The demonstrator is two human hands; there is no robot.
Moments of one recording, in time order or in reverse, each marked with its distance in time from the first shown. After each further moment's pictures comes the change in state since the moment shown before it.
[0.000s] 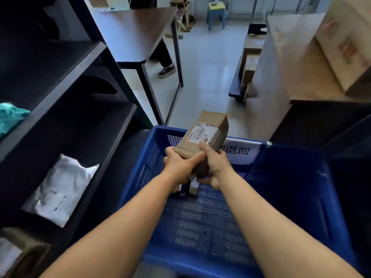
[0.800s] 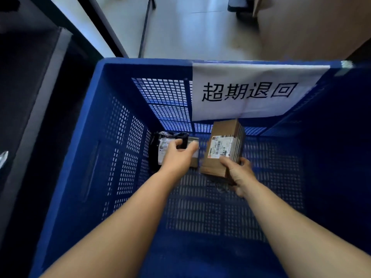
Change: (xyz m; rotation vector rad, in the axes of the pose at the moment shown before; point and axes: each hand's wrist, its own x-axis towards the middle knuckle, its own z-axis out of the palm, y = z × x) left_hand 0.257 -0.203 0.062 0.149 -0.122 -0.154; right_hand 0.307 0.221 -0.099 -0.098 0.403 0.190
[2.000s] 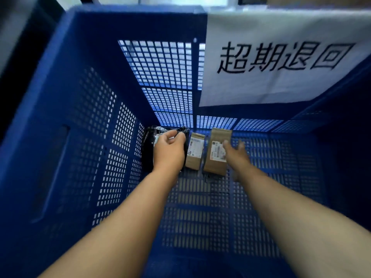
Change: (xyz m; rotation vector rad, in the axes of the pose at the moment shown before) left_hand 0.052 -0.030 -0.007 -0.259 0.188 0.096; right_hand 0.071 -0.008 0.055 -0.104 0.059 -0.177
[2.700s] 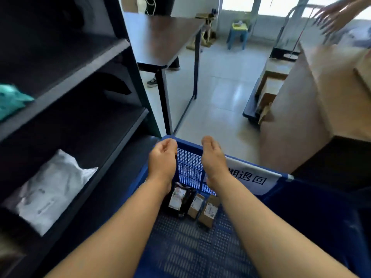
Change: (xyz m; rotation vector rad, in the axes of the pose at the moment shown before) left_hand -0.284 0.268 -0.119 -0.353 0.256 0.305; right_hand -0.405 -0.270 -0.075 0.024 -0.433 -0.576
